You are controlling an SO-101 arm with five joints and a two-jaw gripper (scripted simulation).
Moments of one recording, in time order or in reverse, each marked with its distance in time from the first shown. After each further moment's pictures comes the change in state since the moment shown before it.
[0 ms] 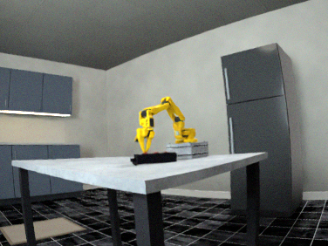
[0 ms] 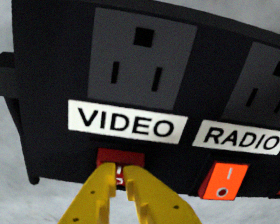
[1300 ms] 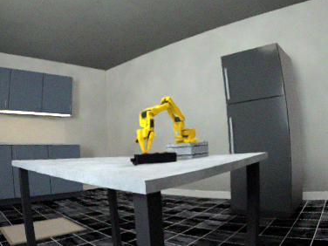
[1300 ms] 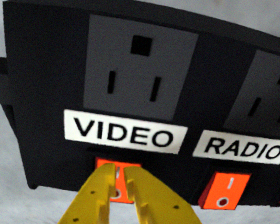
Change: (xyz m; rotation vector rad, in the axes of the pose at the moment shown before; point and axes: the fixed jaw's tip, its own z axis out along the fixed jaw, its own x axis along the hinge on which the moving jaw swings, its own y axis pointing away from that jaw) arm -0.001 -0.001 0.004 -0.009 0.003 0.003
